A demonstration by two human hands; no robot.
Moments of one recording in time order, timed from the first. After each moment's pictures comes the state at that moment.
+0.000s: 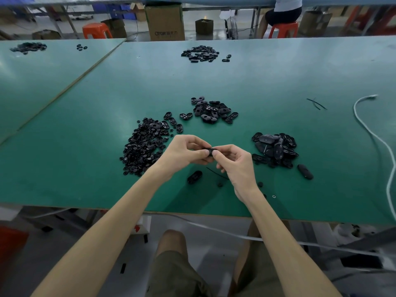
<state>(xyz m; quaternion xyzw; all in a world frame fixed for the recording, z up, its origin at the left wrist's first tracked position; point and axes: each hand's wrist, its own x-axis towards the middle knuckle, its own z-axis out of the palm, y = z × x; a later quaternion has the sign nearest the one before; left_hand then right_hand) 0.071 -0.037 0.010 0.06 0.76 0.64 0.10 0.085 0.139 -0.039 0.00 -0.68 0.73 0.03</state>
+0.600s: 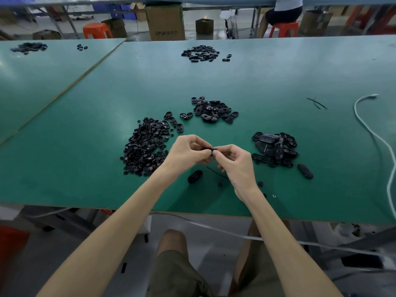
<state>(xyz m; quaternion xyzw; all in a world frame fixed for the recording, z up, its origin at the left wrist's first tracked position) 0.072 -0.025 0.005 0.02 0.79 0.62 0.06 0.087 0.138 -0.038 0.00 -0.69 0.73 0.04</state>
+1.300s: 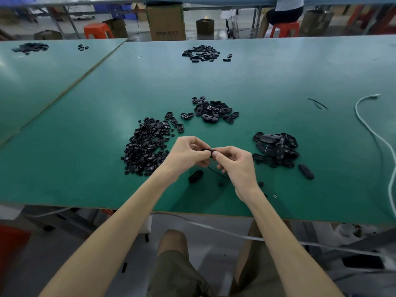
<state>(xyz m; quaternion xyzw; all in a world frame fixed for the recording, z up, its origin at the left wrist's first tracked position) 0.073 -0.025 0.011 -0.02 0.78 0.62 0.08 0.086 0.140 -0.037 -0.01 -0.70 0.72 0.03</state>
